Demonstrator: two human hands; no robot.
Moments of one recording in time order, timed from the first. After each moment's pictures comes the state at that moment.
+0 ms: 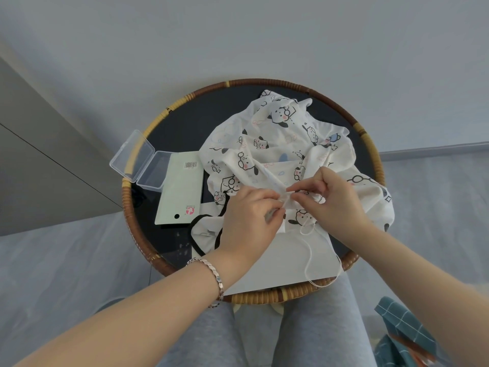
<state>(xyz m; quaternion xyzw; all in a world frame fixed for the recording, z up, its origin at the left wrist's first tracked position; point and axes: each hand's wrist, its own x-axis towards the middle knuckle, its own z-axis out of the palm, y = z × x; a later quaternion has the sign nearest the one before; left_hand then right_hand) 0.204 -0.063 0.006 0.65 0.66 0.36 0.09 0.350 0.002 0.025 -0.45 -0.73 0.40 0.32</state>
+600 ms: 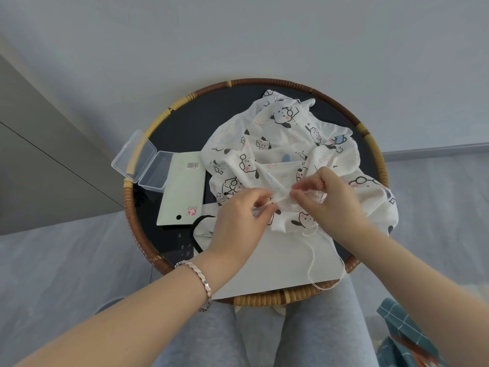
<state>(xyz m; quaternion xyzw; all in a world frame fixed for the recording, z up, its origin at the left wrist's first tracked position) 0.192 -0.069 0.022 0.57 0.68 0.41 0.19 0.339 -0.004 0.038 -0.50 -0.72 0.37 0.29</state>
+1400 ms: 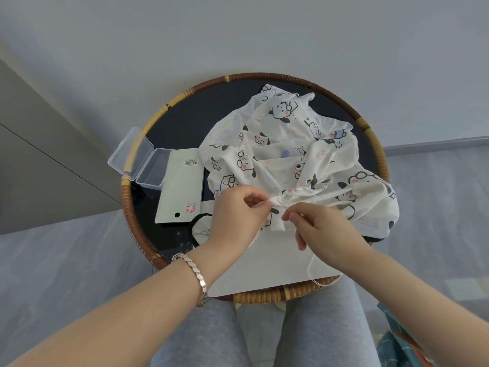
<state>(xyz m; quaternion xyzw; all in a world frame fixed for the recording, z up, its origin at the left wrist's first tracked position) 0.192 -0.065 0.031 0.44 0.73 0.40 0.32 0.342 -0.033 0.040 -0.51 -0.76 0.40 0.07</state>
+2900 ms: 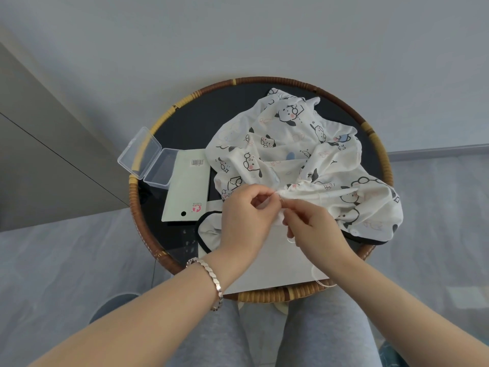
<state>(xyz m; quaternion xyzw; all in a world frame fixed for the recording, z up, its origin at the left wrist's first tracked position) 0.203 -0.071 0.031 0.44 0.72 0.48 0.25 0.318 -0.050 0.041 -0.52 -0.65 0.51 0.21</state>
